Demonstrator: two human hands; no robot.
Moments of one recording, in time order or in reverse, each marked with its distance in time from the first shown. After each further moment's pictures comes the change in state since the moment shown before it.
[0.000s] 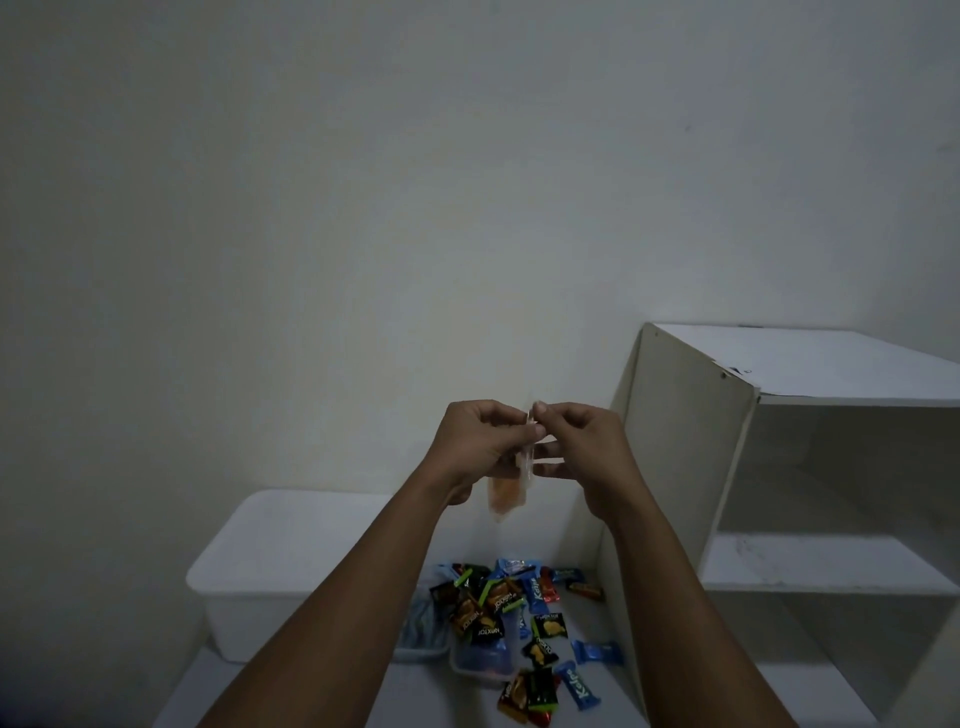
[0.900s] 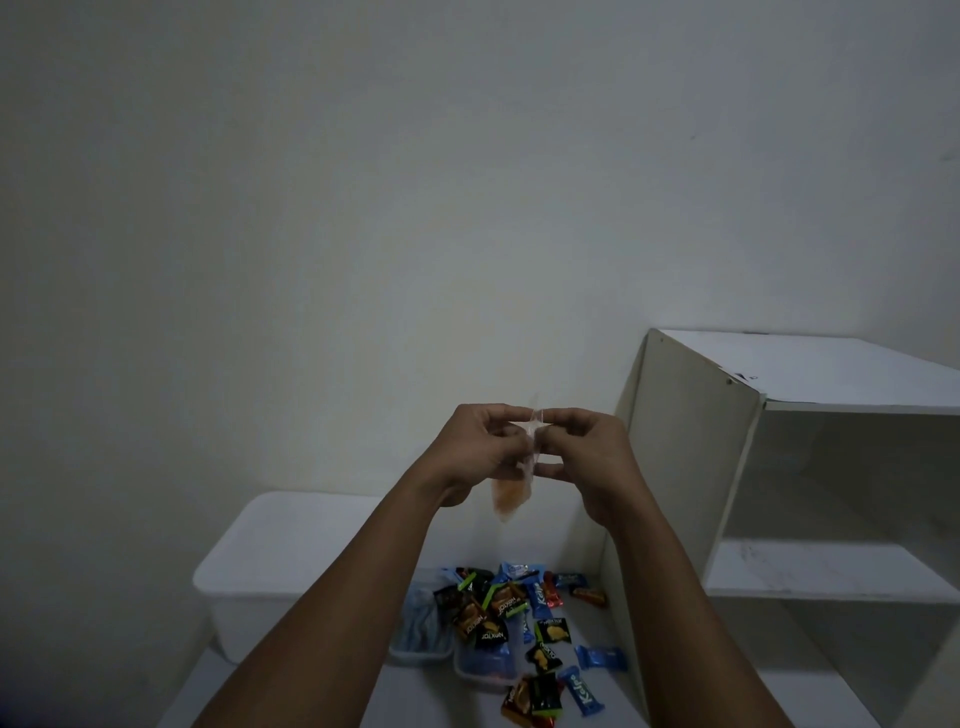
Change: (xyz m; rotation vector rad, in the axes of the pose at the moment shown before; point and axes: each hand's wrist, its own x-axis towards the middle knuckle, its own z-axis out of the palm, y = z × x) left_hand 0.002 -0.001 -0.014 0.055 -0.119 0.006; right_hand -0.004 -0.002 0.005 0.067 -0.008 0.004
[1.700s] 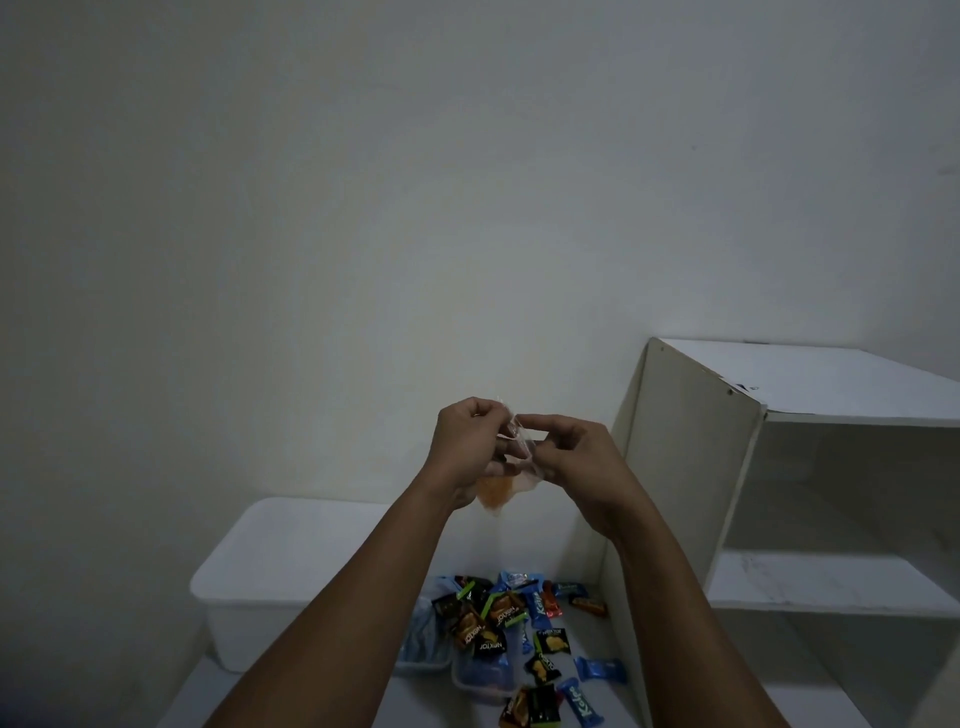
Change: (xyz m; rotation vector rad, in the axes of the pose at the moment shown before) left_hand 0.006 0.008 0.007 -0.268 0.274 -0.057; right_hand 0.000 -0.002 0.003 -0.174 -0.172 -0.080
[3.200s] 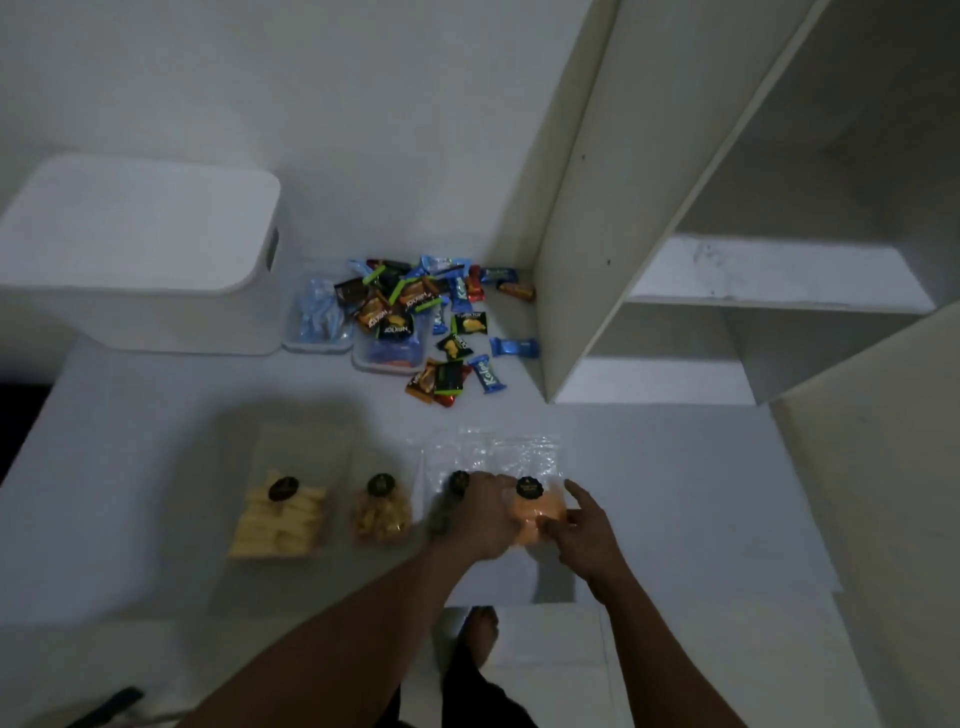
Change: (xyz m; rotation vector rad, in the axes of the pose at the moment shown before) left_hand -0.171 -0.413 0.092 0.759 -0.382 -0.597; right_hand -0.275 0.337 -0.114 -0.275 0.053 1.019
